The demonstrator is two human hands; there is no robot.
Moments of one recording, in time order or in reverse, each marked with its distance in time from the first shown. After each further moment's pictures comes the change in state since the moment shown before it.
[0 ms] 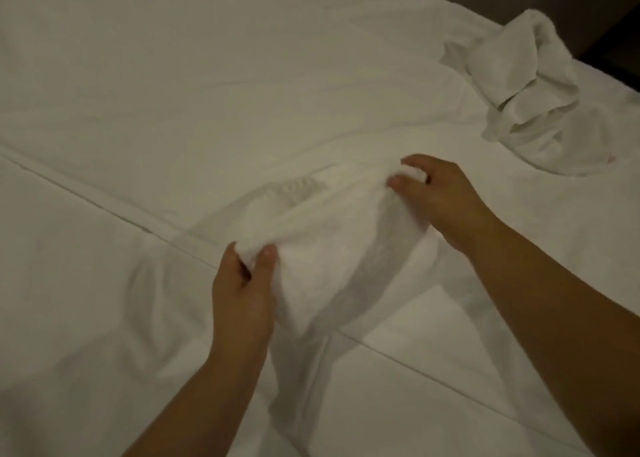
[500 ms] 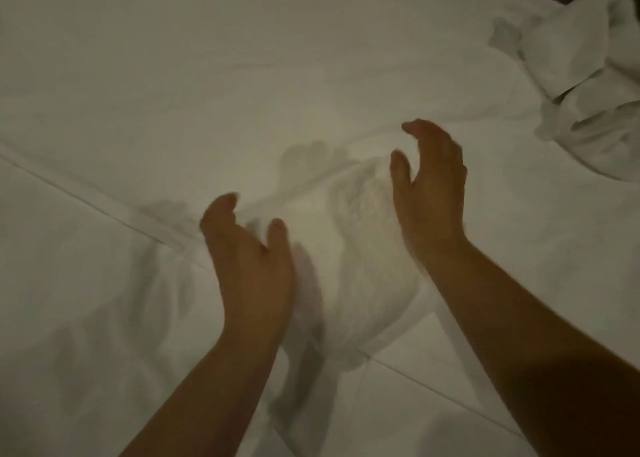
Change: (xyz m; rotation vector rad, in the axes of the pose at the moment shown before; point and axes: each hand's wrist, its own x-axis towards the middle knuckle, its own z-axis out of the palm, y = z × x) left_hand 0.067 0.014 0.001 0.296 0.152 0.132; right_hand 0.043 0.006 0.088 -0.499 0.431 -0.255
